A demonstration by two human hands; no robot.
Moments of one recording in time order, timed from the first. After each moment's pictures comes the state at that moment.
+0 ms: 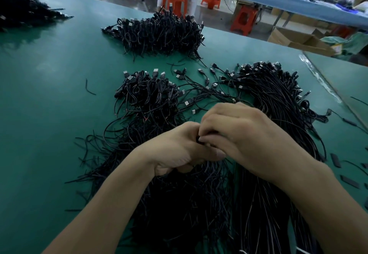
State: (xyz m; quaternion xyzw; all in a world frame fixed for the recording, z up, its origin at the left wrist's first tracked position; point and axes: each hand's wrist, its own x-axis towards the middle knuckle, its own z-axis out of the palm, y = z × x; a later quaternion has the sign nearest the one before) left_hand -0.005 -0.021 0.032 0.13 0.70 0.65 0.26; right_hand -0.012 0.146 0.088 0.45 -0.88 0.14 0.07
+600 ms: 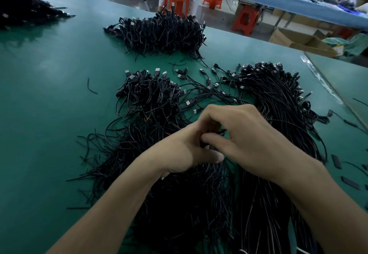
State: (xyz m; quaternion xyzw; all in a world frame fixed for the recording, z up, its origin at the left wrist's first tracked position) left_hand -0.006 -0.014 0.029 0.20 0.72 0.64 0.19; right_hand -0.019 0.139 0.084 0.38 -0.90 0.22 0.00
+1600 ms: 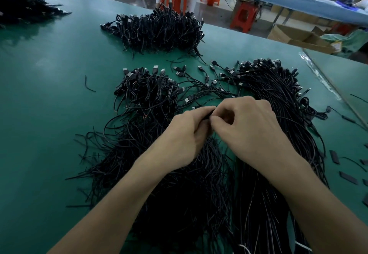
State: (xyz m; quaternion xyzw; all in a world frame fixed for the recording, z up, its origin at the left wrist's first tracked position) left_hand -0.011 -0.011 0.016 0.14 0.81 0.56 0.00; right_hand -0.016 0.135 0.075 0.14 -0.96 0.22 0.07
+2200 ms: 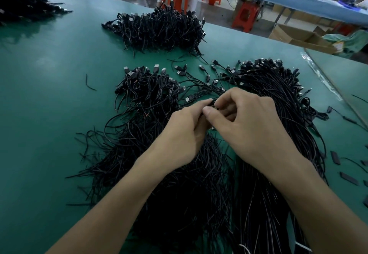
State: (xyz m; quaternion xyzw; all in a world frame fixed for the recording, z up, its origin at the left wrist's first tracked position) left_hand -0.010 -0.009 0.018 0.12 0.81 0.58 -0.04; right_hand -0.018 0.133 0.073 0.14 -0.94 0.28 0.10
